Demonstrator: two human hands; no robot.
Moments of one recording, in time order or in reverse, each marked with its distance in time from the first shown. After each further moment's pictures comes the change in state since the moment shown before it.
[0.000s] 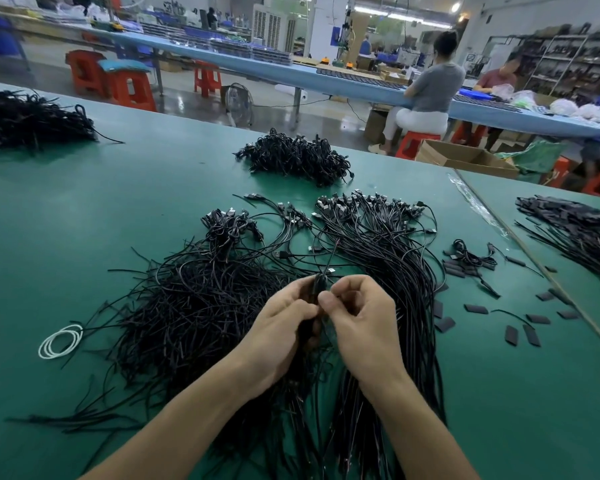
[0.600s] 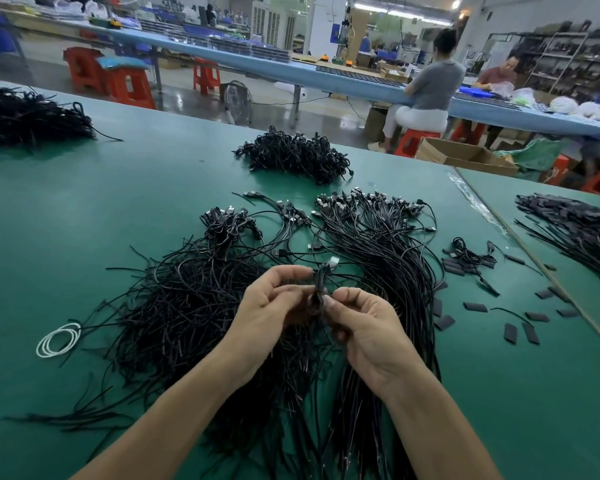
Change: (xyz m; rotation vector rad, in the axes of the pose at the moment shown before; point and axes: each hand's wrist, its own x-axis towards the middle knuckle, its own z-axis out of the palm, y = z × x) left_hand 0.000 0.010 -0.013 0.196 0.147 0.168; right_hand 0.007 0.006 -0.009 0.605 -0.219 0.414
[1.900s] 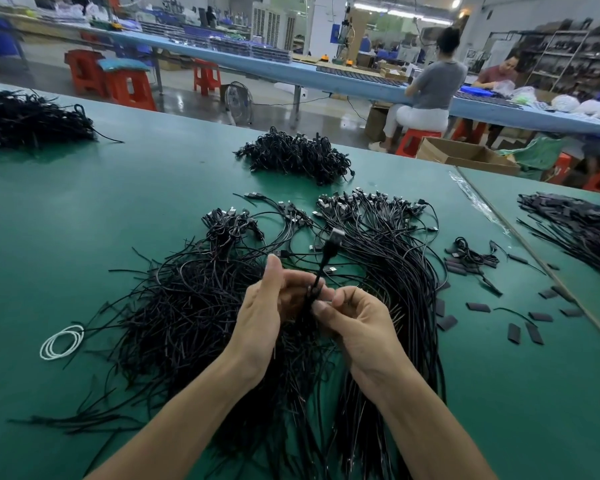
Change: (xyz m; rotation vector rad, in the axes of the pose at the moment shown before) left_hand -0.003 0.004 0.008 -0.030 0.065 0.058; right_hand 0.004 0.013 0.003 -0.107 -0.020 -0.129
